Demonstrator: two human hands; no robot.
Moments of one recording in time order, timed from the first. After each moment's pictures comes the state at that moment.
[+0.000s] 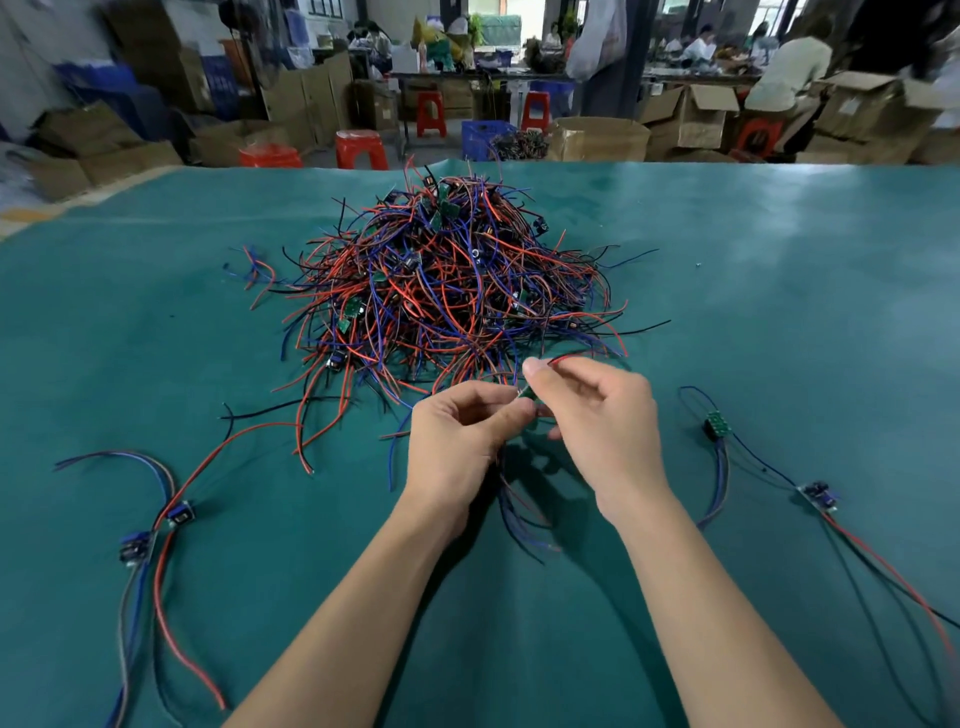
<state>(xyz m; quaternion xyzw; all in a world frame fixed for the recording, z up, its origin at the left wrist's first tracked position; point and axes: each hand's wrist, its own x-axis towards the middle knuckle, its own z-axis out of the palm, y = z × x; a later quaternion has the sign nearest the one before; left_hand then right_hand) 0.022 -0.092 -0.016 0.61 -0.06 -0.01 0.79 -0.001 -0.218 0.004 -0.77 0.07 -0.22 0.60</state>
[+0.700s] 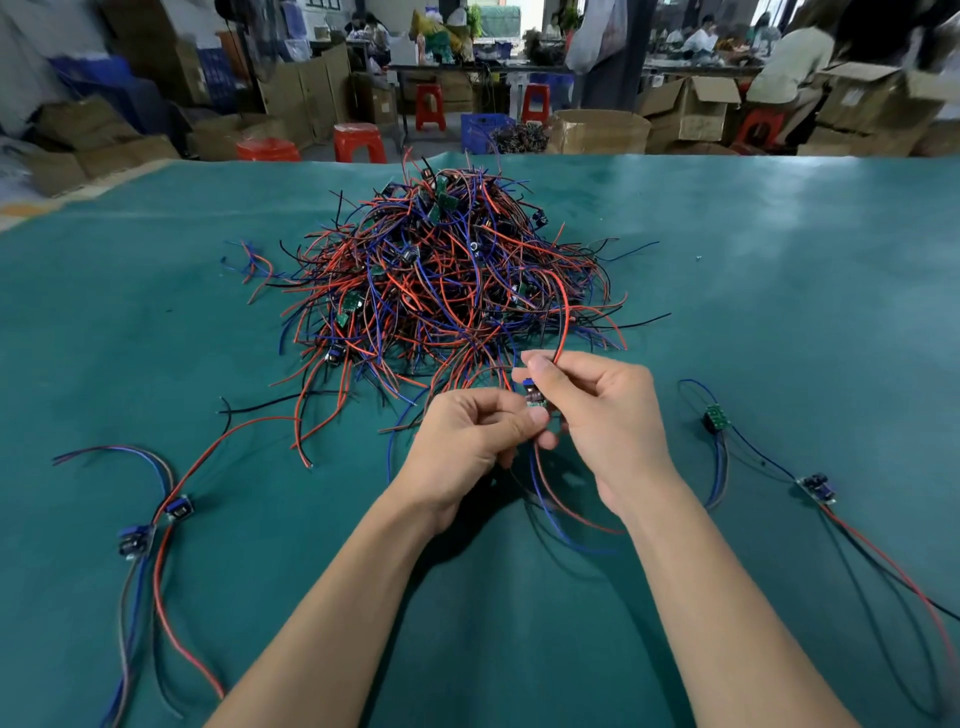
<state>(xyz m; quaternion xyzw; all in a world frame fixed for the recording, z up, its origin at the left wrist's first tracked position) 0.017 -0.081 -0.004 0.64 -0.17 -0.14 0.74 0.003 -0.222 0.002 -0.70 0.03 -0.17 0.70</state>
